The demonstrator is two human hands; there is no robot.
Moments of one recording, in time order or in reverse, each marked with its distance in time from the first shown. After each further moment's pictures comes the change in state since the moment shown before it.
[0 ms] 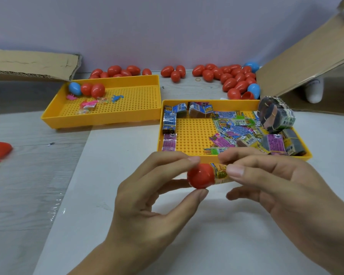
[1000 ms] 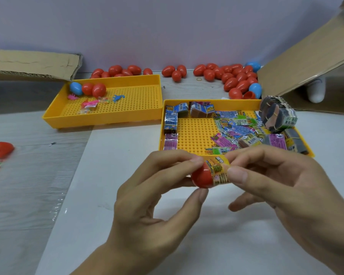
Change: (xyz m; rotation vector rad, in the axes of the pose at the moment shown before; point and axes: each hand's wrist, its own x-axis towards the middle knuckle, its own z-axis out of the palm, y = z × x) left_hand 0.000 0.003 0.000 0.045 0.031 0.093; right_hand -0.002 -0.005 0.004 -0.049 -0.029 -0.150
